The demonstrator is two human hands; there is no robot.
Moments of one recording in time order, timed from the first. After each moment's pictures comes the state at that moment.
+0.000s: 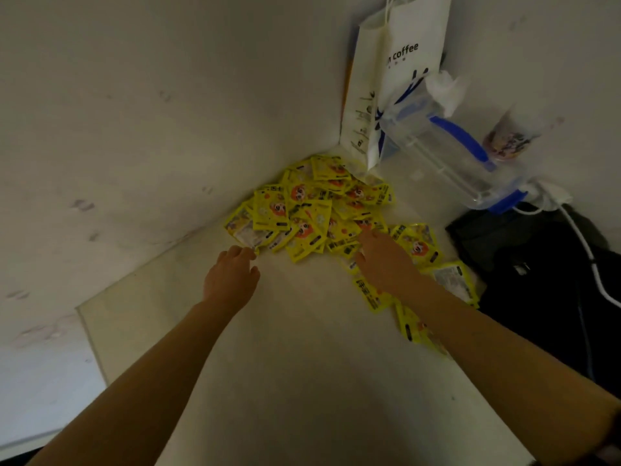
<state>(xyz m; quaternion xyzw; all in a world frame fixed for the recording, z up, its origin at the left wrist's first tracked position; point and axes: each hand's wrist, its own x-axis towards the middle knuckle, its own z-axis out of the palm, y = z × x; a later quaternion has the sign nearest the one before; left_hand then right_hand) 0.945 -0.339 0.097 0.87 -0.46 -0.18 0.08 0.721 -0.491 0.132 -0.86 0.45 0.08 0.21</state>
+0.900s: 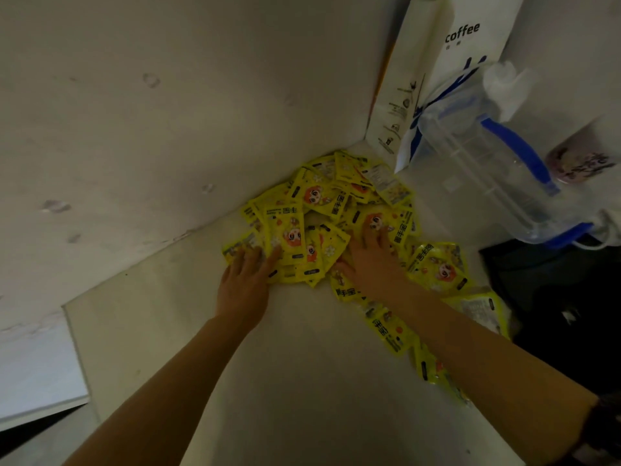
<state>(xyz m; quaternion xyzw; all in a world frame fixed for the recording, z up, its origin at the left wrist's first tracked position) 0.947 -0.354 0.034 0.85 -0.51 -0.14 0.01 0.769 -0.524 0.070 -0.87 0.42 0.16 0.20</state>
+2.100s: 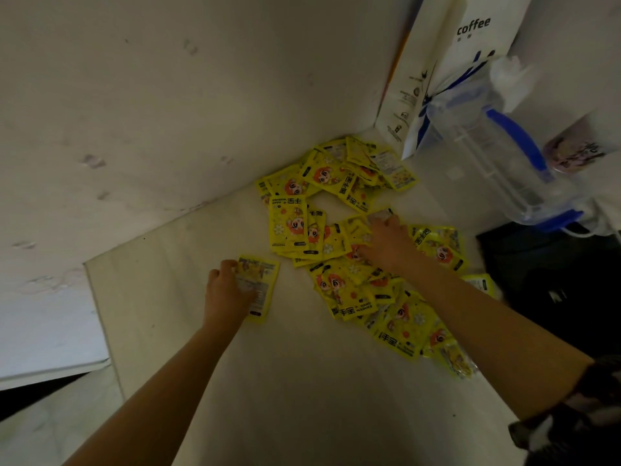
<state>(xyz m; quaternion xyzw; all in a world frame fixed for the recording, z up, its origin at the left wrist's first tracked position) 0.922 -0.290 0.062 0.91 -0.20 -0.26 0.24 0.755 -0.527 0.096 -0.83 0.46 0.19 0.24</state>
